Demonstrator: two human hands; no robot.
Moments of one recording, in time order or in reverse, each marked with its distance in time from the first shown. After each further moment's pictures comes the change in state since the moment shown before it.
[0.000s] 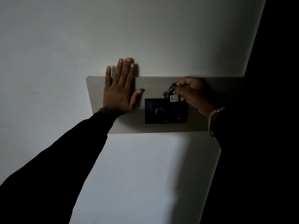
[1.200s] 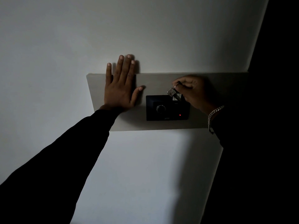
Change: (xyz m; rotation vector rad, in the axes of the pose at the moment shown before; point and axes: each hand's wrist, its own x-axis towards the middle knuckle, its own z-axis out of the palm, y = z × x) left_hand 0.000 -0.001 0.003 0.005 0.008 0.000; right_hand 0.010 0.033 0.002 -0.002 -0.020 -0.237
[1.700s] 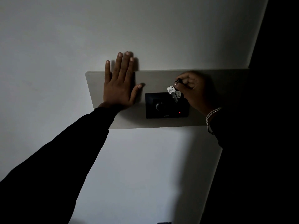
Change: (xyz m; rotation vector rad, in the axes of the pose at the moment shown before) left_hand -0.001 0.000 0.002 0.000 -0.004 -0.005; right_hand -0.014 -0.011 0.000 -0.050 0.083 -0.070
